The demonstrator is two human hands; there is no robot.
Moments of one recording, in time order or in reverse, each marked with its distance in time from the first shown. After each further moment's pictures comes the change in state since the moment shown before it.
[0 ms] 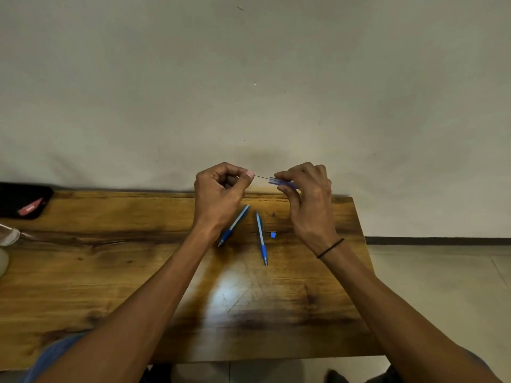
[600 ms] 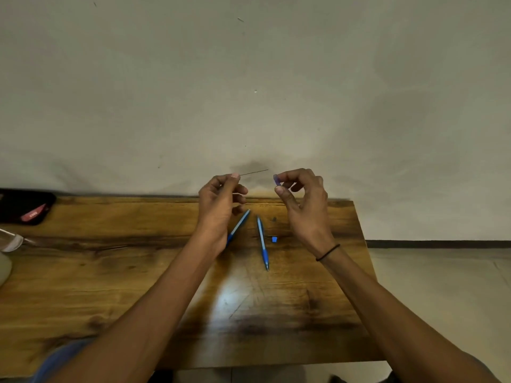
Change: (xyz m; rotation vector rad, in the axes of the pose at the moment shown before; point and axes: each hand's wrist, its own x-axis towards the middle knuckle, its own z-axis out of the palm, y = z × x) left_hand -0.003 -0.011 0.003 -0.436 0.023 -0.394; right_hand 0.002 -0.007 0.004 0.361 -0.024 0.241
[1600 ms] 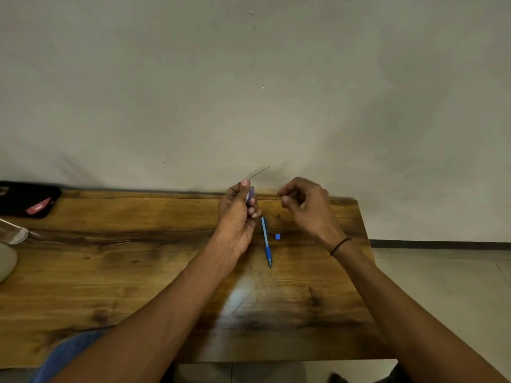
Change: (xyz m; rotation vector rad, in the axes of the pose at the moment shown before) left_hand -0.001 -0.026 0.021 -0.410 0.016 -0.268; right_hand 0.011 0.022 -0.007 -0.147 -0.270 0.087
